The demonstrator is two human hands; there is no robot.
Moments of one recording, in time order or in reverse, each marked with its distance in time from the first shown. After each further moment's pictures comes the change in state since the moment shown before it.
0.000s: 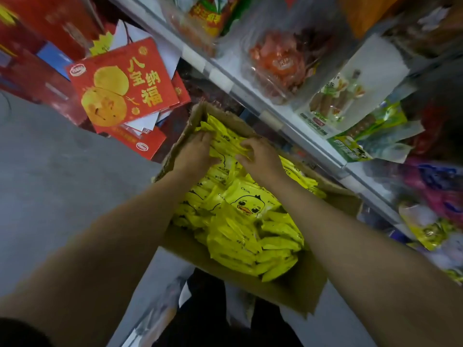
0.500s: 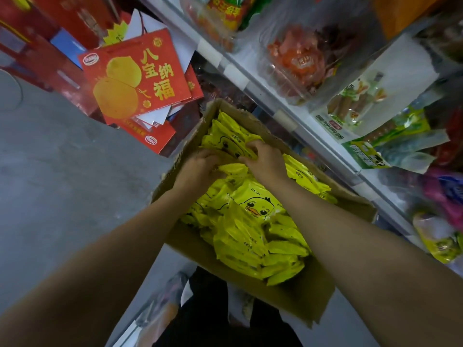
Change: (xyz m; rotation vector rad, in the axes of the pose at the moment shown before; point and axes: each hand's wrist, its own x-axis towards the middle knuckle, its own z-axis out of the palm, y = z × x) left_hand -0.035 -0.027 0.015 -0.091 0.015 0.102; right_hand 0.018 -0.004 0.024 -0.064 -0.003 0.065
